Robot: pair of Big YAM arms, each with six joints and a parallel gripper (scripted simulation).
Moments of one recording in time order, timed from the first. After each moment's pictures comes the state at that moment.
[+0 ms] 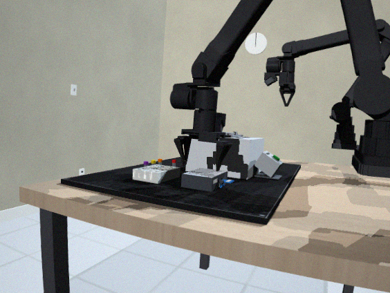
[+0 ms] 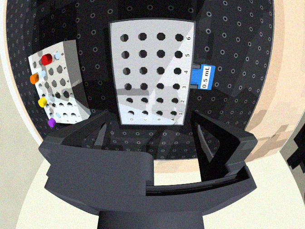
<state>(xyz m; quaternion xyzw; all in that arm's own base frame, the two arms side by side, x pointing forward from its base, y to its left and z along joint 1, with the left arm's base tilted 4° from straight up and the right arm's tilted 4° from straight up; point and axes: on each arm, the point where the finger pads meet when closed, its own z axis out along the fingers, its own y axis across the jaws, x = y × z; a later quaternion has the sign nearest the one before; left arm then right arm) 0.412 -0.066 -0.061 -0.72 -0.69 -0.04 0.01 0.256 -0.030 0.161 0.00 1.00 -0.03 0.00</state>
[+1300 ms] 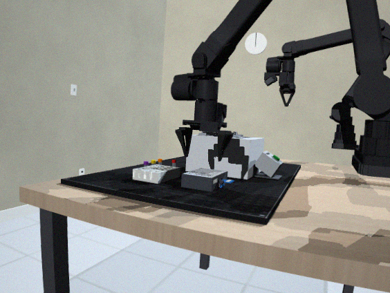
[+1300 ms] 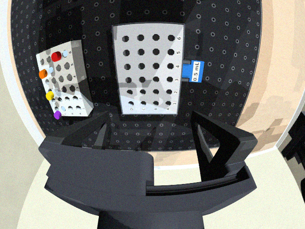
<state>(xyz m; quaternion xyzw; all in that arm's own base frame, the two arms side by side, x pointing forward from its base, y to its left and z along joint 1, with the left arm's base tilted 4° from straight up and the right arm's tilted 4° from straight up) 0.408 -0.068 -0.036 -0.72 -0.69 -0.03 0.02 0.256 -0.030 0.161 0.00 1.00 -0.04 0.00</state>
